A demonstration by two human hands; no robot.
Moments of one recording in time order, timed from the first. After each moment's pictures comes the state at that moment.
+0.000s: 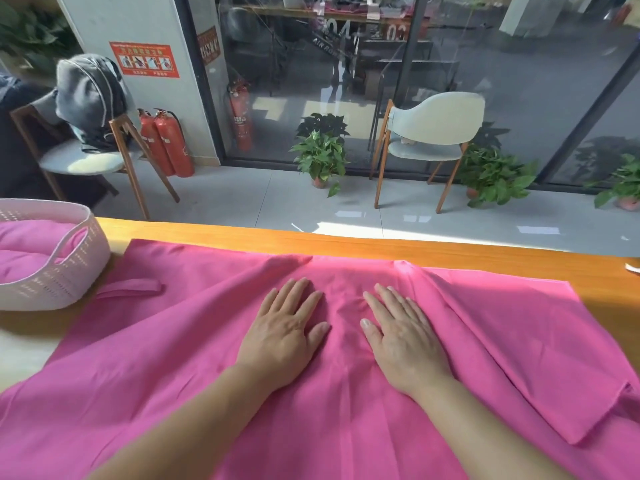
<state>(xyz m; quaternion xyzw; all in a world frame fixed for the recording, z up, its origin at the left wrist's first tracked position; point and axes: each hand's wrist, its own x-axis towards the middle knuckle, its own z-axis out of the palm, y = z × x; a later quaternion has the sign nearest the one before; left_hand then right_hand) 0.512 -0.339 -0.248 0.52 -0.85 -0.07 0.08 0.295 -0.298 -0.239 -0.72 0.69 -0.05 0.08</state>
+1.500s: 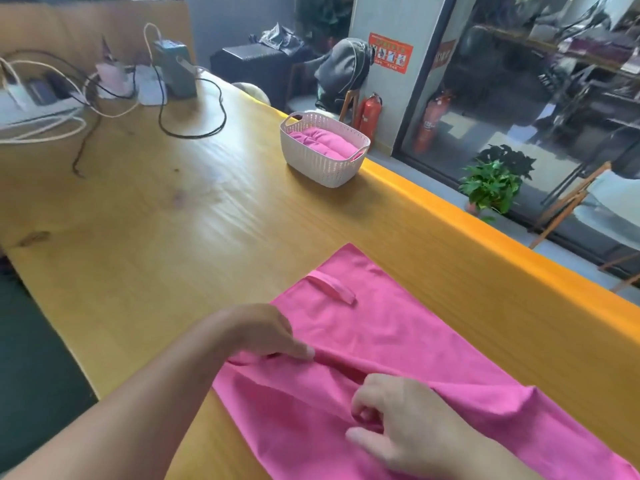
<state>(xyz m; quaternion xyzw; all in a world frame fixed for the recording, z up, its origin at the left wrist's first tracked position) 0.710 -0.037 -0.127 0.74 -0.50 -0.44 -0.05 0.456 -0.073 -0.161 -0.93 0.26 0.04 0.26</state>
